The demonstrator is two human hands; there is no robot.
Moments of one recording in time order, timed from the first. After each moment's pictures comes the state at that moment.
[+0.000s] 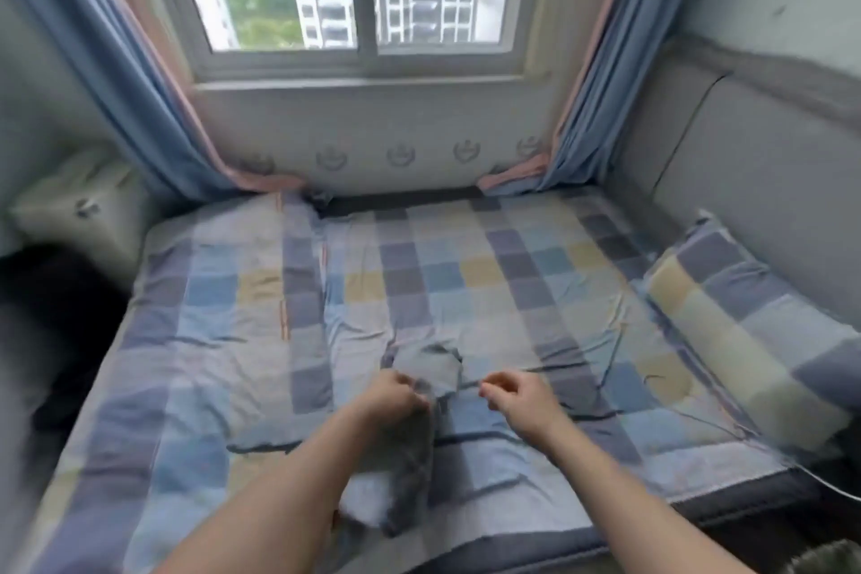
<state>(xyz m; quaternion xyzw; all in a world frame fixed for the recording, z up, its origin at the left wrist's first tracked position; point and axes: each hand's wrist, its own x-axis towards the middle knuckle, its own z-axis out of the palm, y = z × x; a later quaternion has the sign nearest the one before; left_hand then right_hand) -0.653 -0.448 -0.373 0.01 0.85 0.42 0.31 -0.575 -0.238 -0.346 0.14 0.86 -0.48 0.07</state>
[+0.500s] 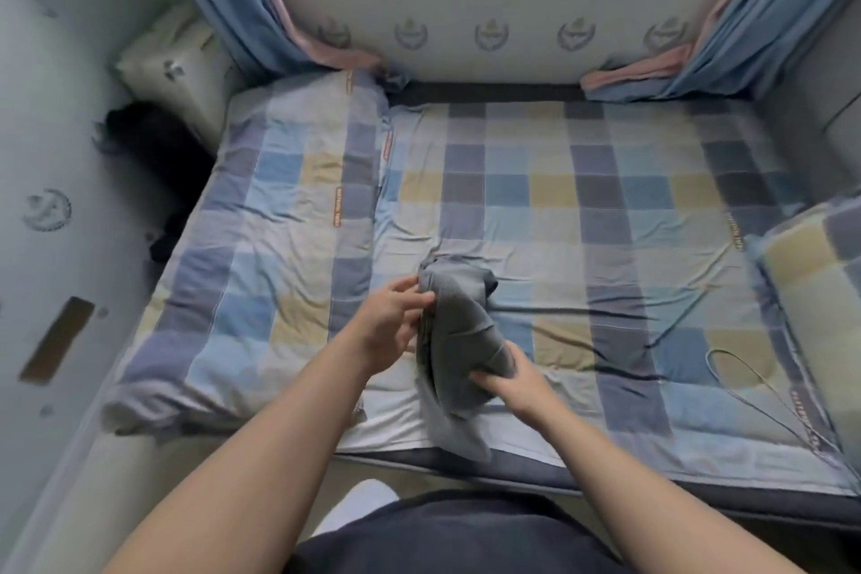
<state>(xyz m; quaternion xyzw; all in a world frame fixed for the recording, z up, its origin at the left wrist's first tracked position) -0.639 -0.385 -0.372 -0.24 0.55 0.77 0.22 -0.591 -0.173 -0.464 0.12 0.79 -0.54 0.26</state>
